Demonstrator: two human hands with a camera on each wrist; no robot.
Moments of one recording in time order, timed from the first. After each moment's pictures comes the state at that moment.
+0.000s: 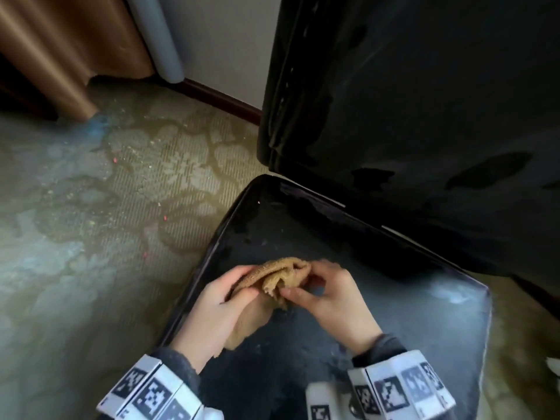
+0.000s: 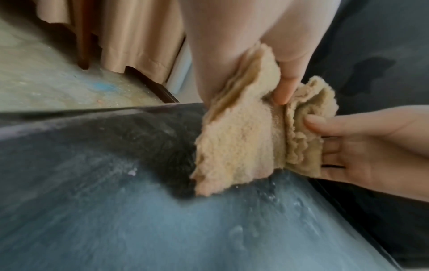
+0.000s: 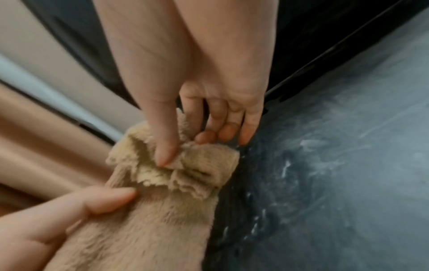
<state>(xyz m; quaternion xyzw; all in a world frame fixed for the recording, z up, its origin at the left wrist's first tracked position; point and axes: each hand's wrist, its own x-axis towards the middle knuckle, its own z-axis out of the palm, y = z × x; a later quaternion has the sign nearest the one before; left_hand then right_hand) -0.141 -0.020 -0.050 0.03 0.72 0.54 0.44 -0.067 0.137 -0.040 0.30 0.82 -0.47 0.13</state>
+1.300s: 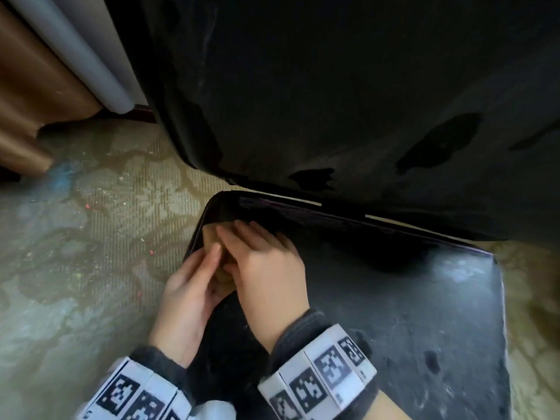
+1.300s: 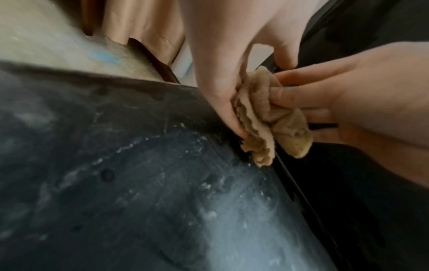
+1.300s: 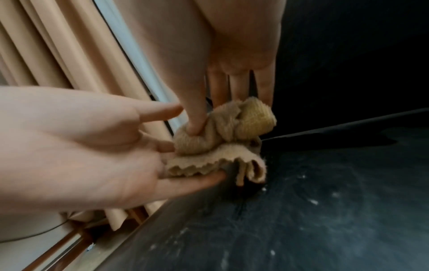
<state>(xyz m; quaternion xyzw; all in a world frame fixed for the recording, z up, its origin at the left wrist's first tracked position) -0.178 0.031 -0.072 -0.10 0.54 0.74 0.39 -0.132 0.120 -0.051 0.24 0.94 -0.24 -0.04</state>
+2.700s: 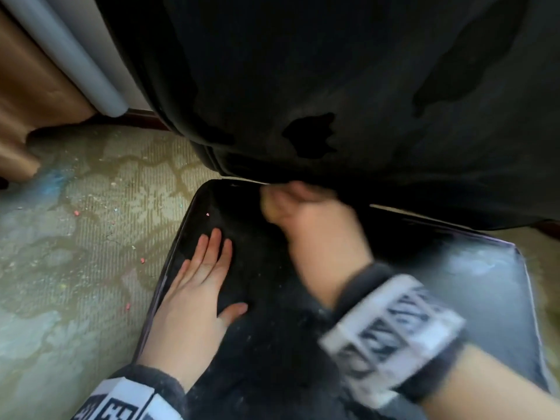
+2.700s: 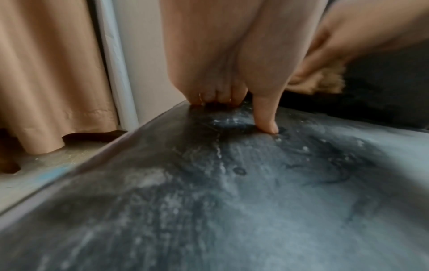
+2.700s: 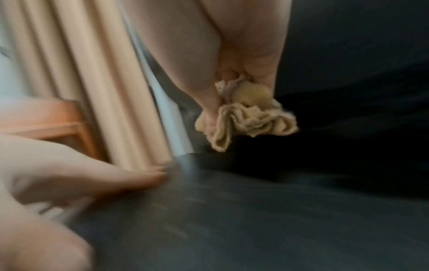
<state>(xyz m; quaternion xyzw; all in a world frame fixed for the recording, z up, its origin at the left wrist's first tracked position) -0.166 0.015 -0.100 0.38 0.87 0.16 0.27 -0.112 0.187 -0.058 0.24 0.95 -0.19 0.06</state>
